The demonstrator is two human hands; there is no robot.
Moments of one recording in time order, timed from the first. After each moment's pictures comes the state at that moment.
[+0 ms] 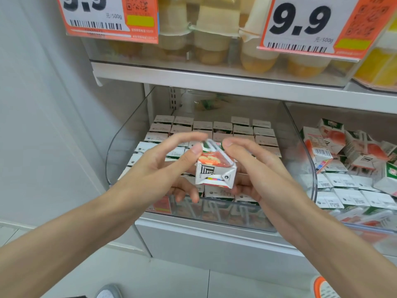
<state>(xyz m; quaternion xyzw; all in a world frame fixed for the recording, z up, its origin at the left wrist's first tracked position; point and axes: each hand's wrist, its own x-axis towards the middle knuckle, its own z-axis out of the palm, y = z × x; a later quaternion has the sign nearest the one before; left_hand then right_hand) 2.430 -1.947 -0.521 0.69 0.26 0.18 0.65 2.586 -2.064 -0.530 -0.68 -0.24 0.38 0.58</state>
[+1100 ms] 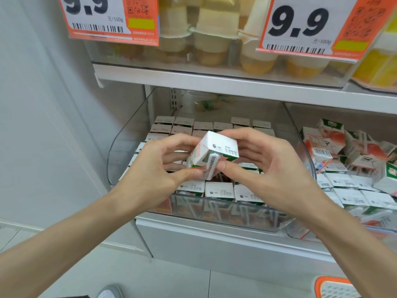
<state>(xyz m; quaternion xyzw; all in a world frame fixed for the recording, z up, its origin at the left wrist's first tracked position) 2.439 -1.922 -0.546 0.81 0.19 0.25 0.50 2.612 -2.072 -0.533 -0.65 -0.55 0.18 0.49</state>
